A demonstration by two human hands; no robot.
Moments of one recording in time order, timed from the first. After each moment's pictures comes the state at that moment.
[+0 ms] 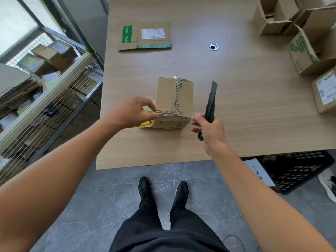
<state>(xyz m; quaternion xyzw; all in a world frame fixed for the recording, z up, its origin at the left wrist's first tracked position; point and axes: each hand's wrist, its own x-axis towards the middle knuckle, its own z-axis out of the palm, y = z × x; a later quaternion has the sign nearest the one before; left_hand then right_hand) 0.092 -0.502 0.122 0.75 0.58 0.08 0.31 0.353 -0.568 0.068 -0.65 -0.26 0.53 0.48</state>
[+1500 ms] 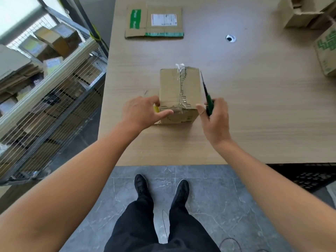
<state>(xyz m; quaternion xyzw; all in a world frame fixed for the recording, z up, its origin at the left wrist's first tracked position) 0.109 -0.496 0.061 0.74 0.66 0.06 0.11 0.351 -0.528 0.033 -0.62 -0.65 0.17 0.40</state>
